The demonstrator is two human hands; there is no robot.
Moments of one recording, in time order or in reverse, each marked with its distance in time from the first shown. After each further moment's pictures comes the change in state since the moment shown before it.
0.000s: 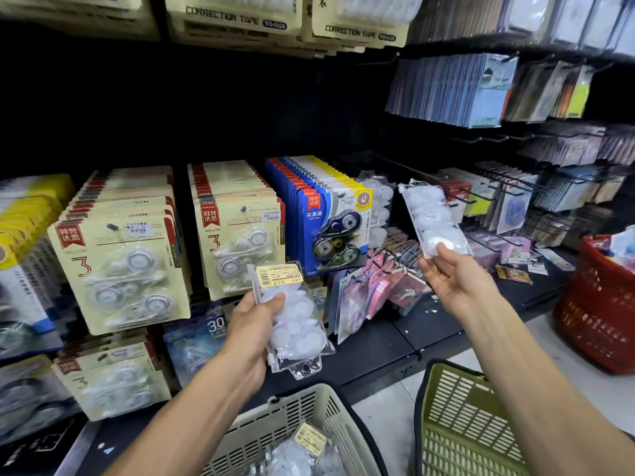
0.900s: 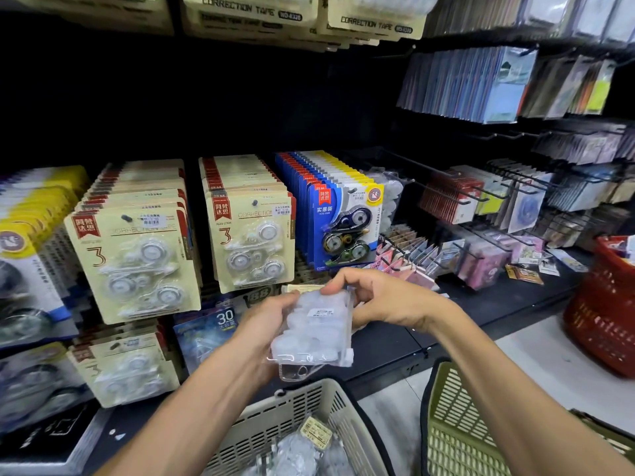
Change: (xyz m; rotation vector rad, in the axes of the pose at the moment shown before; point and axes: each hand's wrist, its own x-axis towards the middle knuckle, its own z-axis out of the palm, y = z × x) left_hand 0.008 0.002 -0.003 0.034 -0.086 -0.313; right_hand -0.060 0.051 0.047 -1.066 -1.062 -0.051
